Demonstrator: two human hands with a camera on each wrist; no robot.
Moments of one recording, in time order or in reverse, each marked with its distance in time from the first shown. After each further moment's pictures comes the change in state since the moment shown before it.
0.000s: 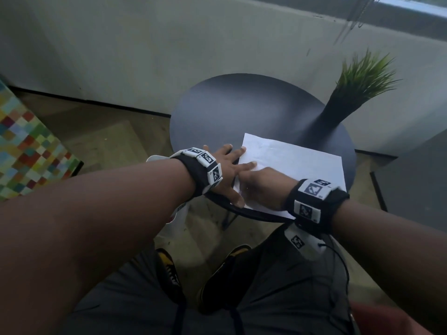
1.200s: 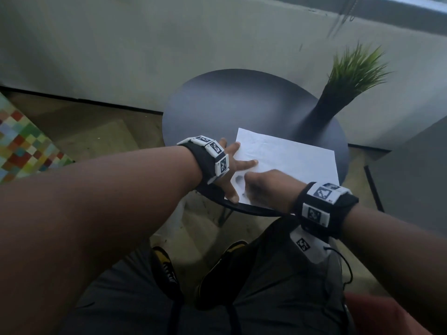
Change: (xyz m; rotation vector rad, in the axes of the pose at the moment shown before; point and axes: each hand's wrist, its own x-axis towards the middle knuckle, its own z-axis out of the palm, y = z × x) left_hand 0.009 0.018 -0.018 0.142 -0.048 -0.039; right_hand -0.029 0.014 0.004 0.029 -0.006 -0.014
